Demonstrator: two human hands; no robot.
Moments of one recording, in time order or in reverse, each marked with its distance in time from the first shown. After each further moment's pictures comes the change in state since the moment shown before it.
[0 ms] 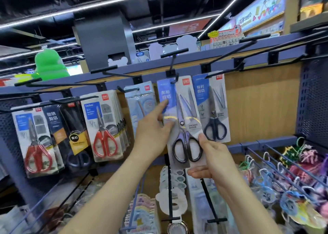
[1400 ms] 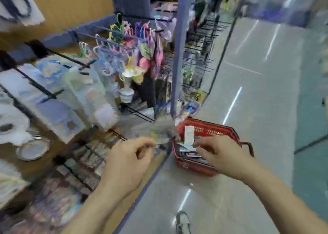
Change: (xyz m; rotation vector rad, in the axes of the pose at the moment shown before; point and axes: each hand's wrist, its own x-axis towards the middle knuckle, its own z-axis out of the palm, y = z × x) left_hand -0.302 -0.033 0.134 -0.383 -0.855 0.305; right_hand -0.322 0.160 -0.175 -1.192 0.347 0.375
